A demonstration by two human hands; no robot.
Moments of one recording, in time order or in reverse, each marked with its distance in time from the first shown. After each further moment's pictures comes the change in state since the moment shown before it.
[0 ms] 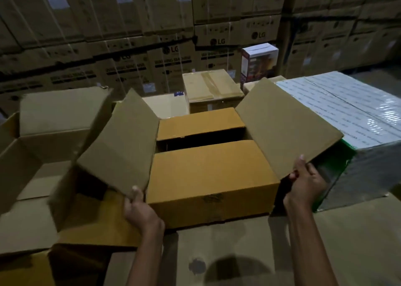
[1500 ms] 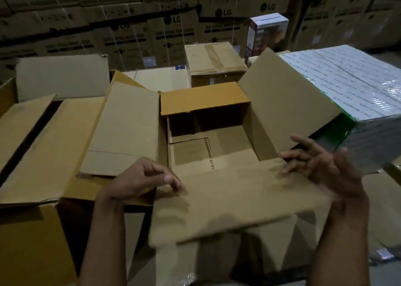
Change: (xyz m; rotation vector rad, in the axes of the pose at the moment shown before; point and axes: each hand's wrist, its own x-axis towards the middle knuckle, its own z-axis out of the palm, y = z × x) left_hand -0.005 0.103 -0.033 0.767 -1.598 -0.012; right_hand 0.031 -0.047 -0.087 -0.033 -1.278 0.318
